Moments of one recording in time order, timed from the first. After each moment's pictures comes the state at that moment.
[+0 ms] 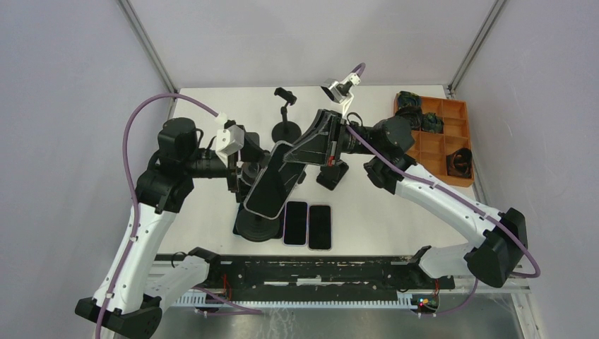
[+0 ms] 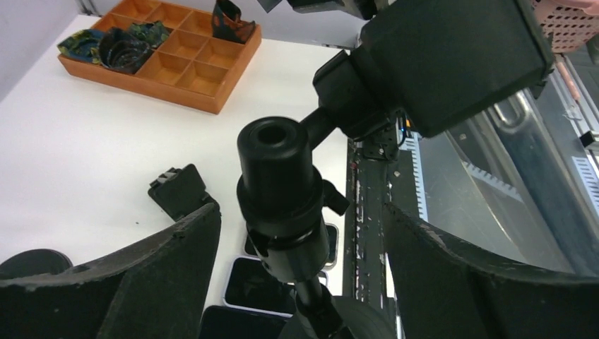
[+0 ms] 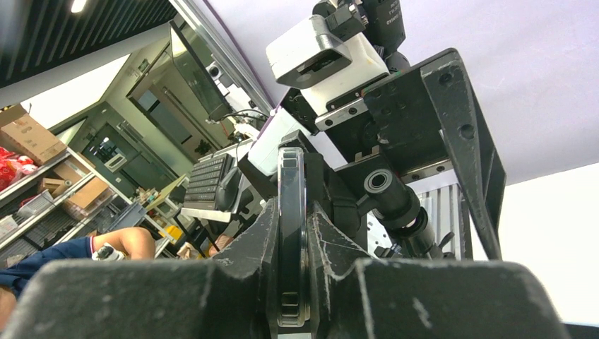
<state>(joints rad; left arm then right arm) -0.33 0.92 1.22 -0.63 1.13 0.26 0.77 1.33 1.17 0.75 -0.85 1.14</state>
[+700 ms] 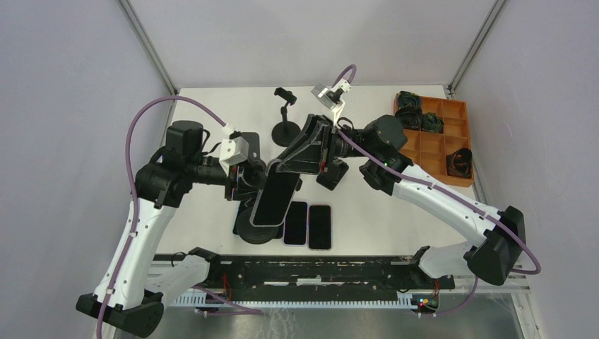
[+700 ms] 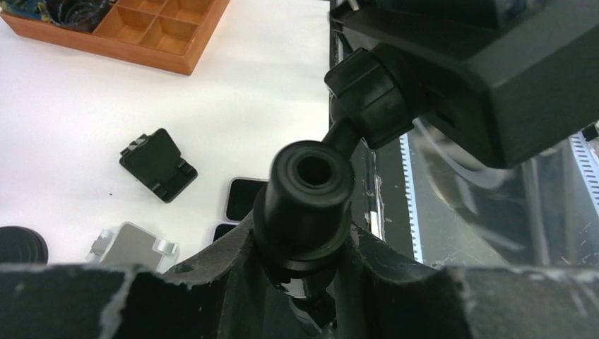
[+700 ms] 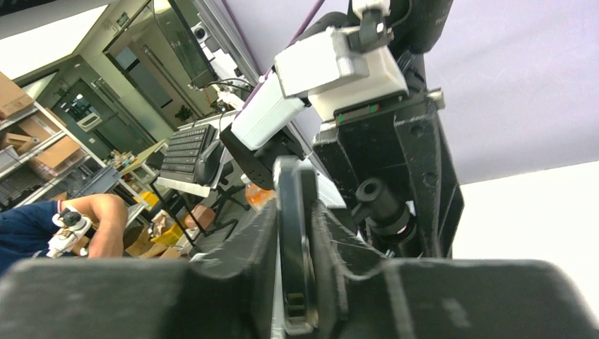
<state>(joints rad) -0.32 0.96 1.28 -0.94 1.16 0.52 0.82 1.34 1.20 0.64 -0.88 0.96</state>
